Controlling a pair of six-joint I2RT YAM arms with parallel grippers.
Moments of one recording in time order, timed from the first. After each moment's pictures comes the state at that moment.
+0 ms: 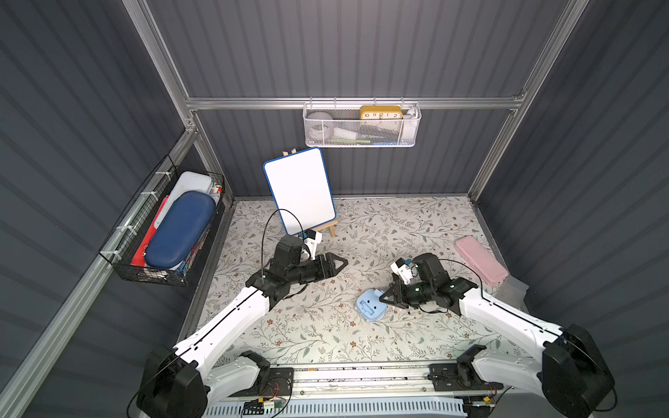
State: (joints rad) left arm -0.52 1.15 0.79 -0.19 0.55 -0.71; right arm 0.50 1.19 0.60 -0.33 -0.65 0.74
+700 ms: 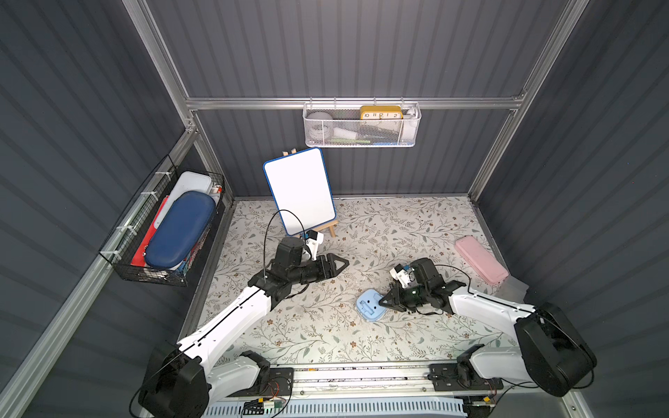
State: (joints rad) left arm -0.52 1.16 0.78 -0.15 0.57 -0.71; right arm 0.46 1.34 0.53 -0.15 -0.69 0.75
